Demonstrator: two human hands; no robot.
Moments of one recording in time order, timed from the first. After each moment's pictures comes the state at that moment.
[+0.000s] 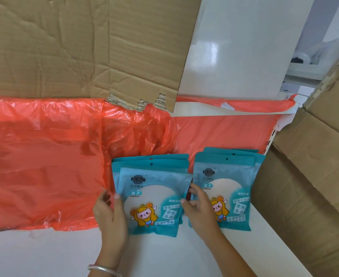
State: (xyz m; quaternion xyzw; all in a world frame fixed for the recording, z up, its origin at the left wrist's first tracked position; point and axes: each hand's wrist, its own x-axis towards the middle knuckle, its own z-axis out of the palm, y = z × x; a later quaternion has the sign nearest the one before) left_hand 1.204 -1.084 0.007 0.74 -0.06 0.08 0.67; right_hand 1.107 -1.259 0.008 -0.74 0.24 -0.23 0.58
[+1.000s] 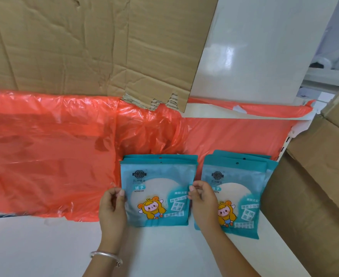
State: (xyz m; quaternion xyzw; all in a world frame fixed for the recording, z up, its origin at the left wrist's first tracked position) left_hand 1.216 -1.071 -0.003 0.69 -0.06 0.11 0.72; right_hand 1.131 -1.256 0.018 -0.72 0.25 -0.33 0.55
